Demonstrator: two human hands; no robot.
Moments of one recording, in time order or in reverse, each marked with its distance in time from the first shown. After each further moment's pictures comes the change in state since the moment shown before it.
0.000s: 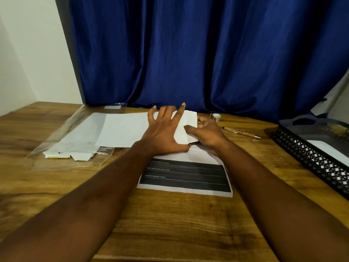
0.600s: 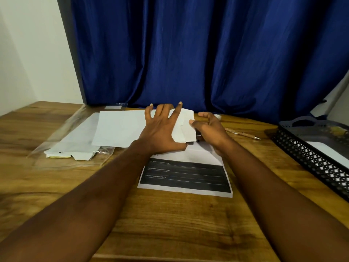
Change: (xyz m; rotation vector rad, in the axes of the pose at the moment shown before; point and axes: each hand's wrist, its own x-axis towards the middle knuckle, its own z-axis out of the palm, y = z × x) left_hand 0.001 -0.010 0.003 0.049 0.050 -0.014; right_hand -0.004 -0.013 -0.008 -0.155 0.076 0.057
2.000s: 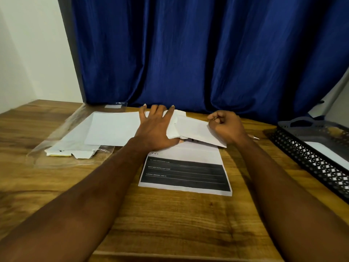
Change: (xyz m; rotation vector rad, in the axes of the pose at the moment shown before) left_hand -0.004 -0.016 0.000 0.042 -0.034 -0.036; right_hand 0.016 0.012 -0.052 -0.435 0.184 -0.251
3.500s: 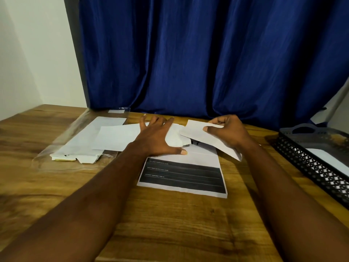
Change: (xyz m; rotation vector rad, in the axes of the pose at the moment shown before) left_hand 0.001 -0.007 -0.006 -0.110 -0.308 -0.067; right_hand 0.002 -0.008 -0.010 0.097 -0.099 0.044
